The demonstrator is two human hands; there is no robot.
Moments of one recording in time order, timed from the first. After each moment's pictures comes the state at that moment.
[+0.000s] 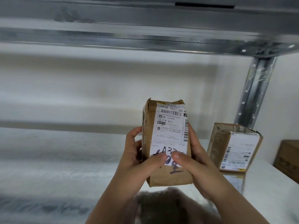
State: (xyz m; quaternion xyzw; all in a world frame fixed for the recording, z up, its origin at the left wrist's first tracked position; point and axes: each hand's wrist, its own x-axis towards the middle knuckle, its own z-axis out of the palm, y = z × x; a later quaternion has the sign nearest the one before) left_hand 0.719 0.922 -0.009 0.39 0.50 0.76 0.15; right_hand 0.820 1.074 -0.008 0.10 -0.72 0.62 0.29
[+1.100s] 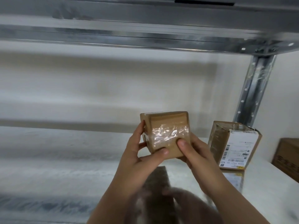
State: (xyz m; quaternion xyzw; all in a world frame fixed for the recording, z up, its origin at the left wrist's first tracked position) left_hand 0.717 0.925 -0.012 0.39 0.58 0.71 0.07; right_hand 0.813 1.082 -0.011 0.01 -0.73 0.59 0.35
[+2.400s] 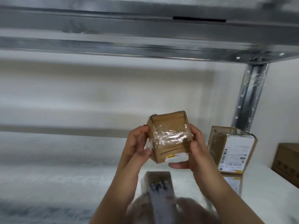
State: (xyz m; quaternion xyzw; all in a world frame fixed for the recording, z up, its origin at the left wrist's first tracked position) left_hand 0.709 0.923 -0.015 0.44 0.44 0.78 0.08; right_hand 0.817 1.086 -0.012 0.04 -0.72 0.60 0.35
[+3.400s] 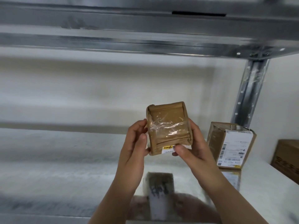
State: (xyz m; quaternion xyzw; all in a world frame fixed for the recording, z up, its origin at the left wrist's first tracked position) left_hand 0.722 0.925 -0.007 0.43 0.49 0.76 -0.03; right_hand 0.822 1.074 -0.007 0.09 -0.74 0.53 0.40
